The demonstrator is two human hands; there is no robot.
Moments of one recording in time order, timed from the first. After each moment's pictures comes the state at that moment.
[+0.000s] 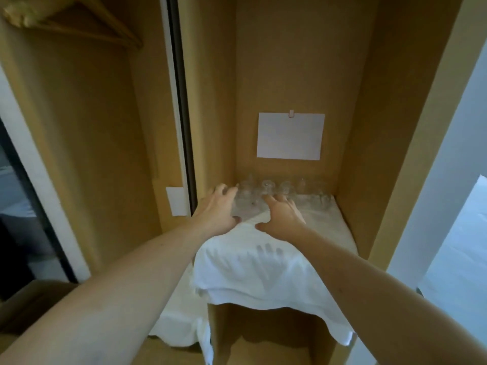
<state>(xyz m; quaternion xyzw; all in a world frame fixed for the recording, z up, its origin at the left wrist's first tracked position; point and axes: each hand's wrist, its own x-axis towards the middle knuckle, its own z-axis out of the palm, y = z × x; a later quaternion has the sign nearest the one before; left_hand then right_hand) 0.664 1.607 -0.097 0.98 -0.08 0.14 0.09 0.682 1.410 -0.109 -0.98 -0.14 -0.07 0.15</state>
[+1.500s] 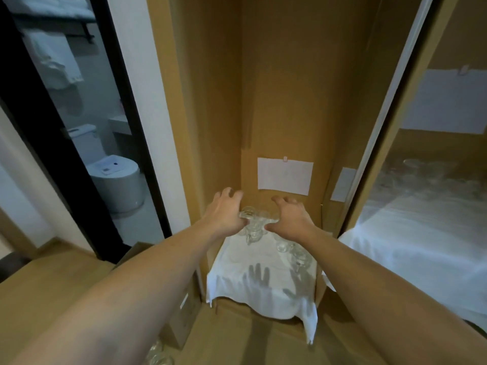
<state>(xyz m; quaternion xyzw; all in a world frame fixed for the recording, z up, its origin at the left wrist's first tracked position) 0.674 2.051 -0.200 0.99 0.03 0.04 0.14 0.703 1.855 -0.199 -0.98 -0.15 0.04 0.16</state>
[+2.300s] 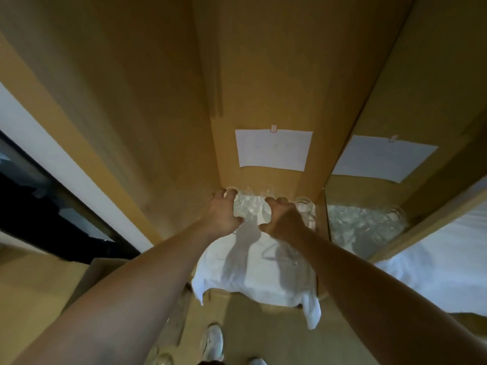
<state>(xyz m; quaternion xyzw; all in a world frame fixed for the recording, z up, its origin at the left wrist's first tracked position) 0.914 2.066 -0.304 0.98 -0.01 -0.09 0.18 0.915 1.879 -0.310 -0.97 -0.06 0.15 0.18</state>
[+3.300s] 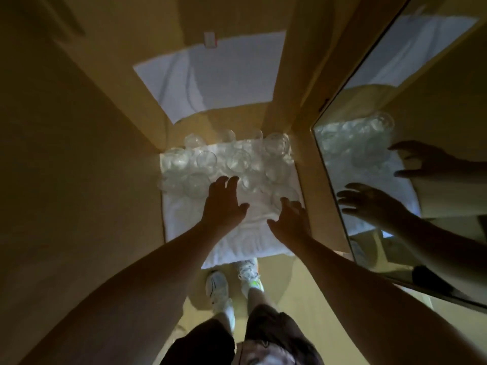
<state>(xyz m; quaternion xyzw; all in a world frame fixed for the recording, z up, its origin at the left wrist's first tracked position) 1.053 2.003 -0.501 0.94 -0.11 -0.24 0.23 0.973 1.840 -0.521 -0.89 0.29 0.26 0.23</state>
